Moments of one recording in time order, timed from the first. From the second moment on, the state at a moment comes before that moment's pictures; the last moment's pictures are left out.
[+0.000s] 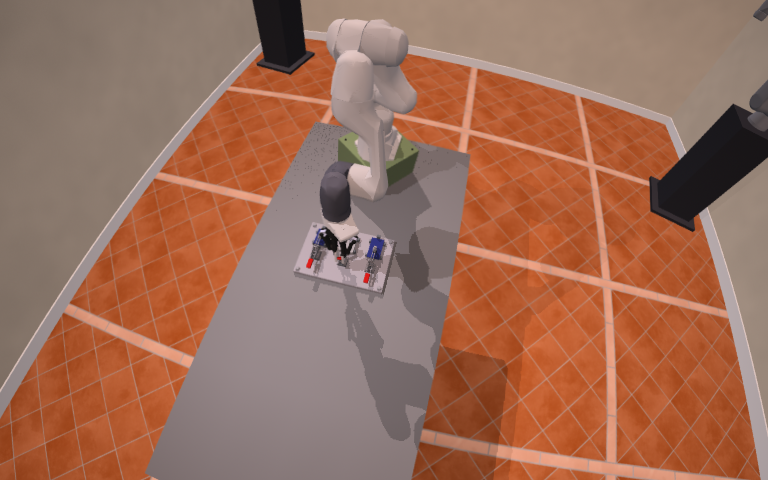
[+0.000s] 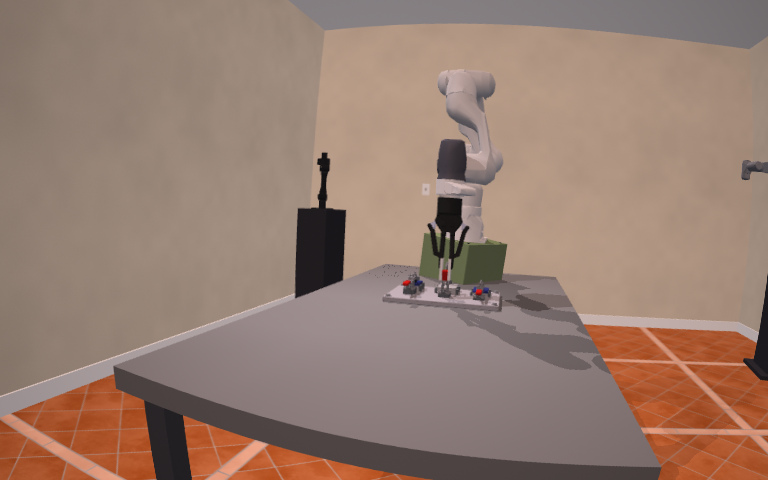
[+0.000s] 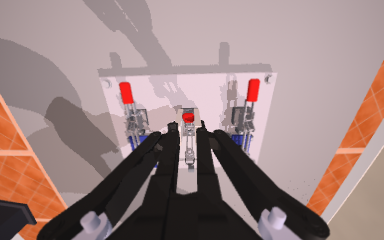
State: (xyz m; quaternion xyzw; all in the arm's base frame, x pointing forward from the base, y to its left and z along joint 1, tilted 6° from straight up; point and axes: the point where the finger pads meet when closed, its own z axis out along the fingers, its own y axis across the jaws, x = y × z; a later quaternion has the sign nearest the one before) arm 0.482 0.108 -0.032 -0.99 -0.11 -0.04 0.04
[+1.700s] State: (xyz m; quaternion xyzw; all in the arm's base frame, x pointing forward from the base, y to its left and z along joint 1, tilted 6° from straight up) arm 0.478 0.107 -0.032 -0.99 -0.11 -0.04 0.04
